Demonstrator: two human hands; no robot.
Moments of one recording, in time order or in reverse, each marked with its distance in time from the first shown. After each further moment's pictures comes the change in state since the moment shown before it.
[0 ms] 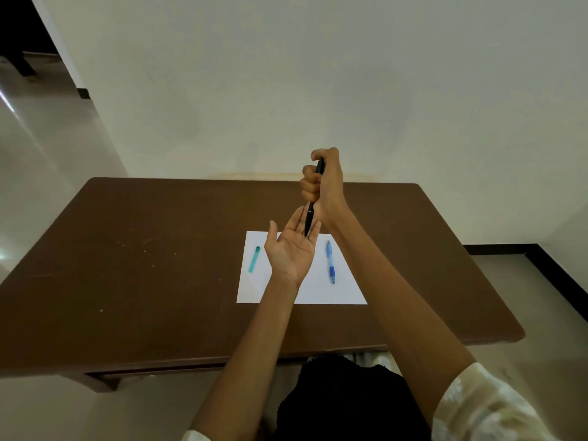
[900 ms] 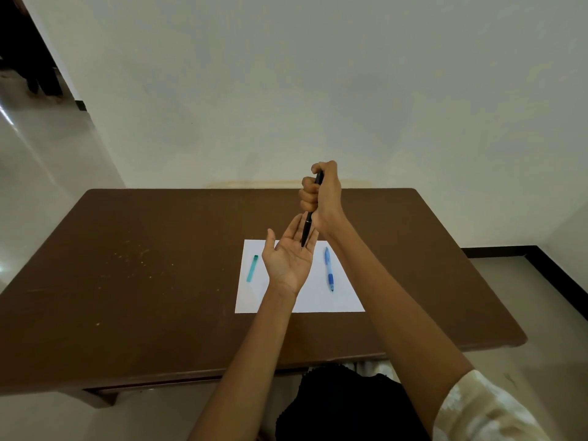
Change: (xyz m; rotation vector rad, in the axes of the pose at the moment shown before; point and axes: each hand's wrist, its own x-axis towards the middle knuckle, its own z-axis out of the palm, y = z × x) left_hand 0.001 0.001 0.000 0.018 -0.001 -0.007; right_hand 0.003 0.004 -0.008 0.034 0.046 0.030
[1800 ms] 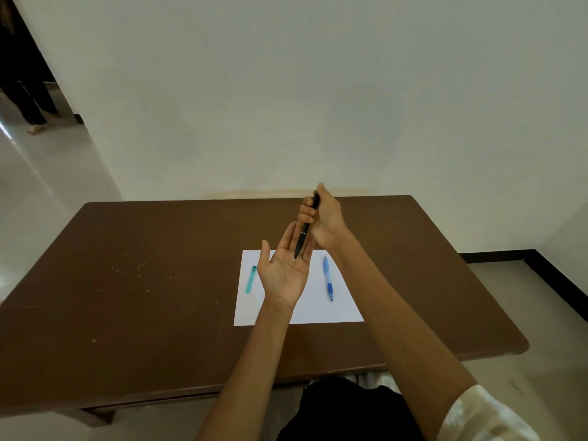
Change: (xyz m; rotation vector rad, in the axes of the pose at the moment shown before) left_hand -0.005 0.004 0.000 0.049 -0.020 0.025; right_hand 0.011 0.012 -0.017 0.207 0.047 0.189
